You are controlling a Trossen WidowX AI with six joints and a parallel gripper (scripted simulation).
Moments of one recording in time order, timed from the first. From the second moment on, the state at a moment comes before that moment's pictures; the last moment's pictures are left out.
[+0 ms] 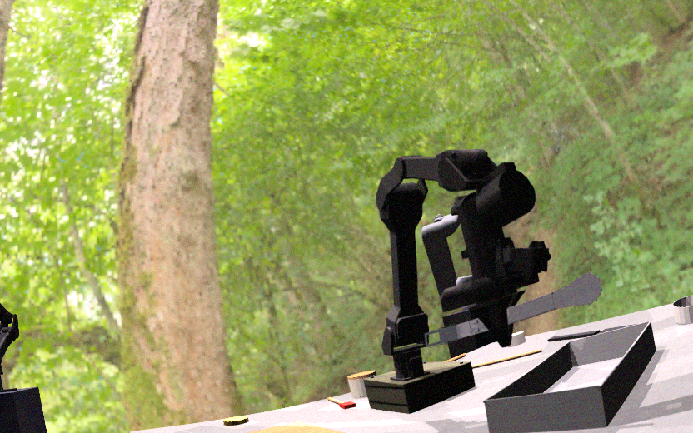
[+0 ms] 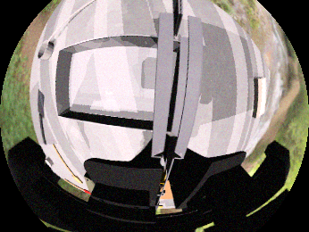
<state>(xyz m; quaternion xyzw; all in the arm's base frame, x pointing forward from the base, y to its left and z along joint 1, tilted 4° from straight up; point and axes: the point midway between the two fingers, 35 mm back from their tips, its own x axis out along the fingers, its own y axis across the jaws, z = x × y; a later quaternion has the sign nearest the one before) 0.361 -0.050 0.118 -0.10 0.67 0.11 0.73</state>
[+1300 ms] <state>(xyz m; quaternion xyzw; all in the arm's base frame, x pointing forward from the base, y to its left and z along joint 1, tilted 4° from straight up) 0.292 -0.239 0.112 0.03 0.68 -0.02 0.74</state>
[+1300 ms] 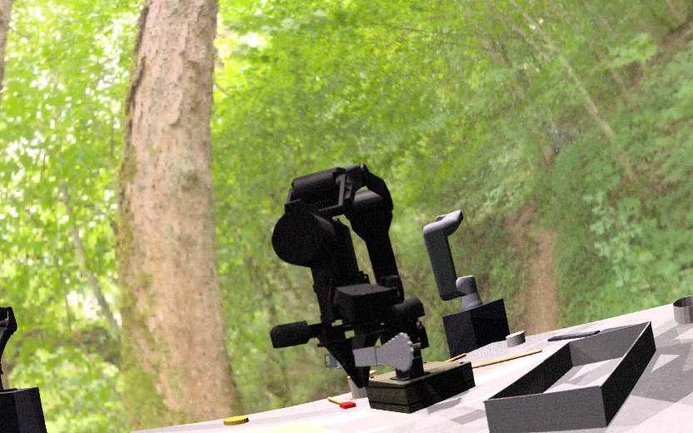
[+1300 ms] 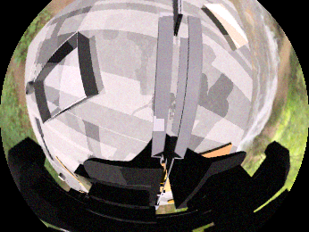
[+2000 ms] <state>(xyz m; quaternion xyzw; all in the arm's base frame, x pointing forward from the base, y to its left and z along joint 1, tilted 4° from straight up) 0.195 -0.330 0.102 0.12 0.67 -0.11 0.72</state>
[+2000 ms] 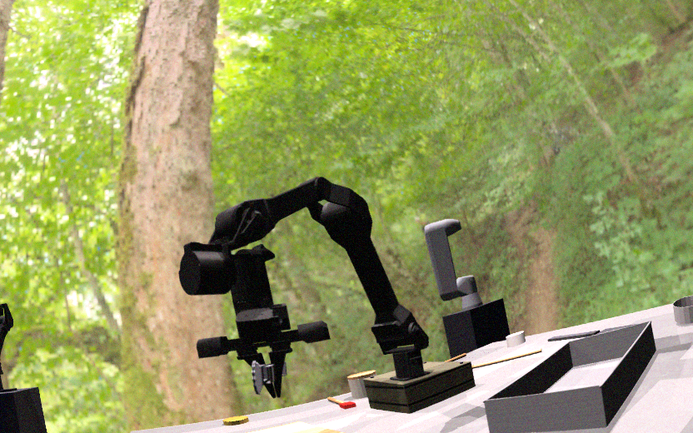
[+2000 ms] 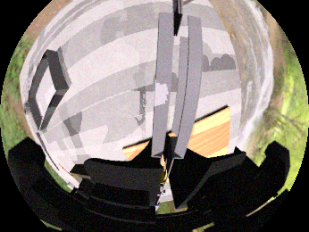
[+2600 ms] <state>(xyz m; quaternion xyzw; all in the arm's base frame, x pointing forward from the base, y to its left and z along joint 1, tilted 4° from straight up) 0.087 -0.380 0.094 0.20 0.66 -0.19 0.70</state>
